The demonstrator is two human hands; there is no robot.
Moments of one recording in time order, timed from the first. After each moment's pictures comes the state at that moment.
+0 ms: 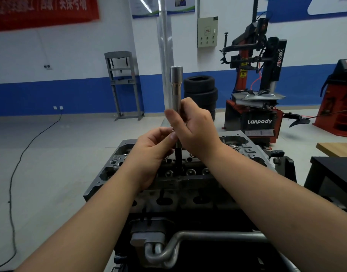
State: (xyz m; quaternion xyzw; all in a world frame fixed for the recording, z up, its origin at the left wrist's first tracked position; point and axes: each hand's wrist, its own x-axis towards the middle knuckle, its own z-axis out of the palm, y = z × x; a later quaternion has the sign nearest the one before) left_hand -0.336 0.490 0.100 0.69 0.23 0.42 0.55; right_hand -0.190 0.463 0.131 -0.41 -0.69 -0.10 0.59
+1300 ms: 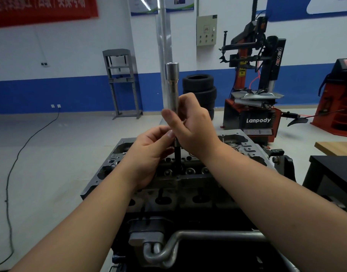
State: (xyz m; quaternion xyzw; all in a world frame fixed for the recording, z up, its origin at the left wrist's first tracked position) left_hand -0.337 0.493 0.099 0.68 0.22 0.41 0.57; right_hand -0.191 0.463 0.130 -0.41 -0.69 -0.09 0.59
